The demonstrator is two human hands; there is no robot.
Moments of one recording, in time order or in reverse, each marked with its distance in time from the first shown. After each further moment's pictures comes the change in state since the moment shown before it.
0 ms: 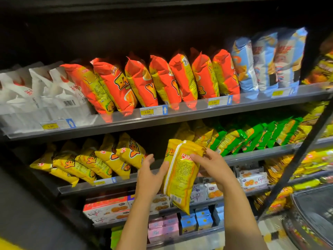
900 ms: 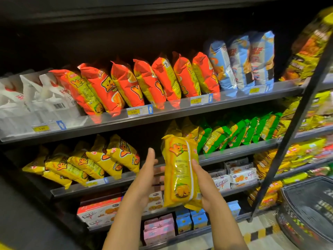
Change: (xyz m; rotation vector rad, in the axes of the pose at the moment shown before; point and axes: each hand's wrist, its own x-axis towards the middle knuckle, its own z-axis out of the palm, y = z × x) left_hand -0.061 0.067 0.004 -0.387 -0.283 -0.316; right_hand -0.063 0.040 0.005 0.478 0.048 0.158
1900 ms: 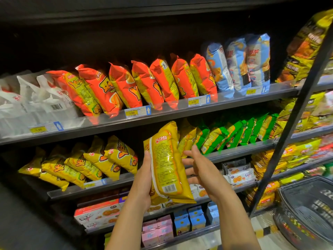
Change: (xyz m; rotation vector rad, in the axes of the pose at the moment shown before) left_hand 0.000 -0.012 0.004 -0.183 -0.019 0.084; right_hand -0.034 -0.058 0.018 -0.399 -0.149 -0.177
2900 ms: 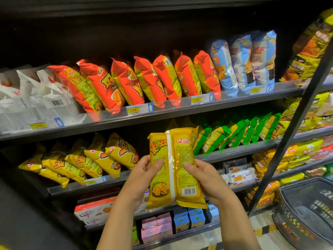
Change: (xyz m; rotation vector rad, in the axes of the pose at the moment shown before) left_hand 0.000 0.007 -0.024 0.125 -0.170 0.124; right_hand 0.007 0.030 -0.007 0.153 -0.094 0.044
